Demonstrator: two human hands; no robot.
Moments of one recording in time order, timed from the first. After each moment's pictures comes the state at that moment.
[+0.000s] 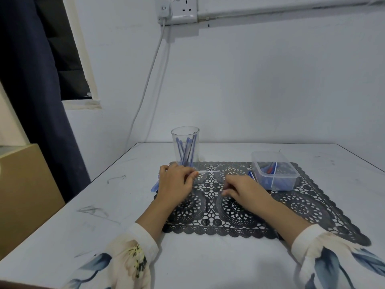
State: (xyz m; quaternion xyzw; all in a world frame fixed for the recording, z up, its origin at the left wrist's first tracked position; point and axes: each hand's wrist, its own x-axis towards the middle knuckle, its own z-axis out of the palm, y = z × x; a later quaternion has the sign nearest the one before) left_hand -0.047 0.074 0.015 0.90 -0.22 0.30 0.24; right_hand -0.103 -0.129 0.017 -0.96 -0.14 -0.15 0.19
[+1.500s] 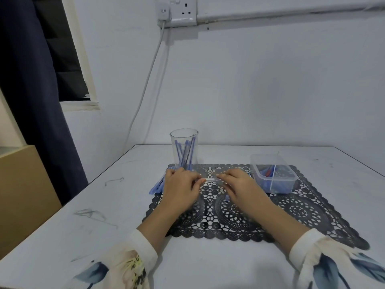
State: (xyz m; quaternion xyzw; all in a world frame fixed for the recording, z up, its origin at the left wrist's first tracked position) left_hand -0.068 0.059 0.023 0.91 -0.23 0.26 0.22; right_hand -0.102 -0.125 0.014 -0.90 -0.22 -0.36 0.14
